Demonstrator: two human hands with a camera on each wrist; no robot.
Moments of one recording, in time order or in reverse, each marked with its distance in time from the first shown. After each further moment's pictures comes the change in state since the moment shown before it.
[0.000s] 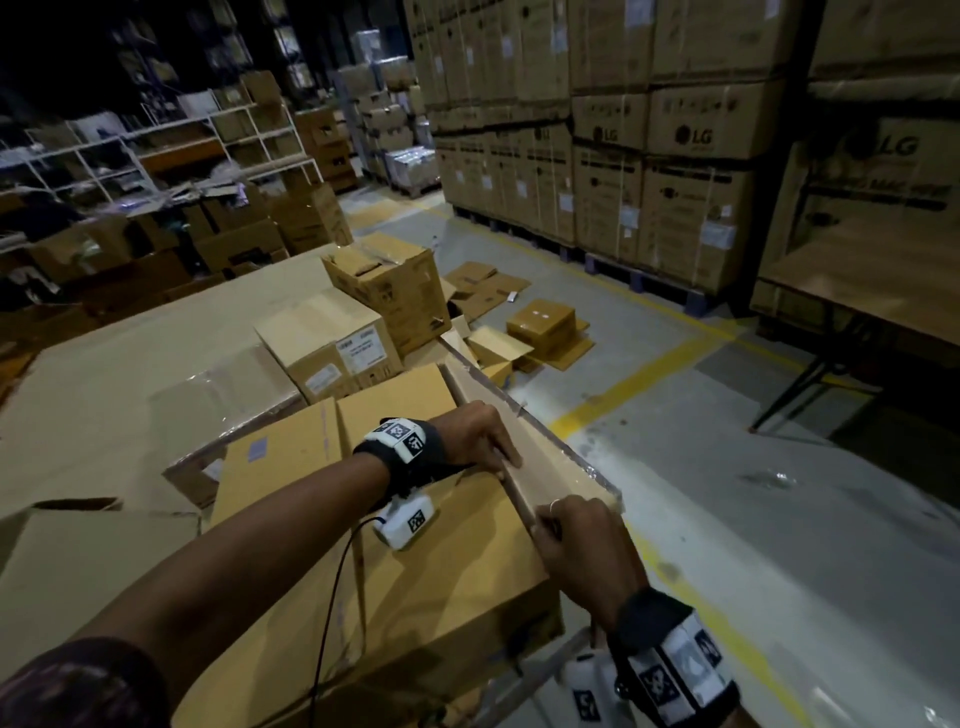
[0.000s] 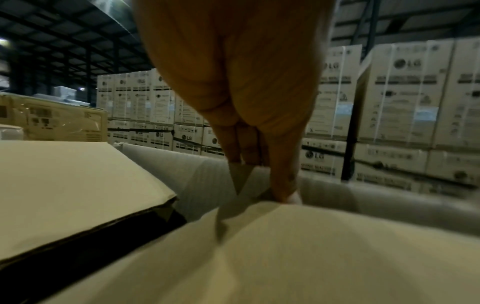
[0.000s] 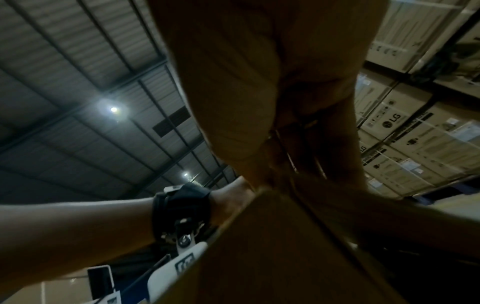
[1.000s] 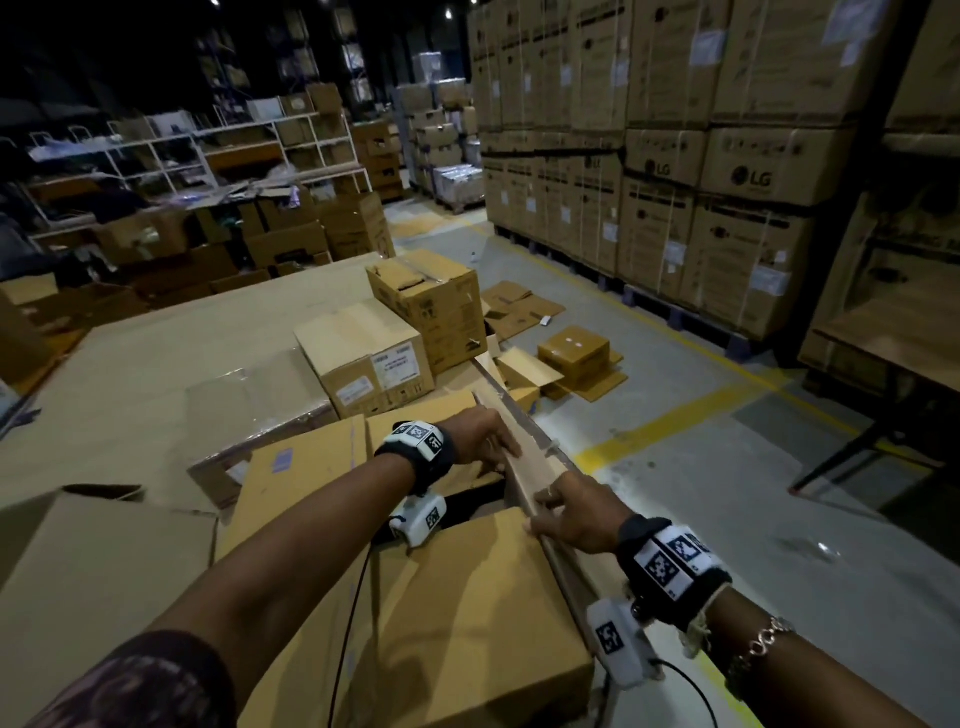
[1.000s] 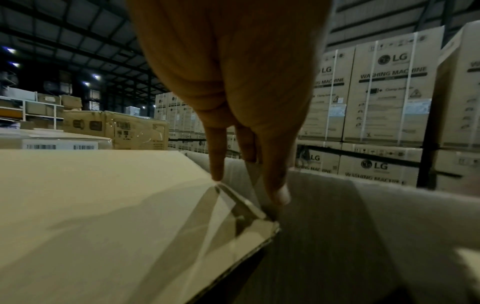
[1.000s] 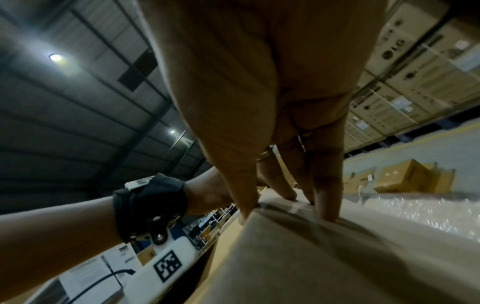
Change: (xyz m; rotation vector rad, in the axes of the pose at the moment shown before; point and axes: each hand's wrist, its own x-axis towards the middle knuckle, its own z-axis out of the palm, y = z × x) left_hand -0.001 -0.069 -0.028 0.066 0.072 -0.282; right_hand 0.133 -0.014 -0.013 -0.087 -0.336 -0.176
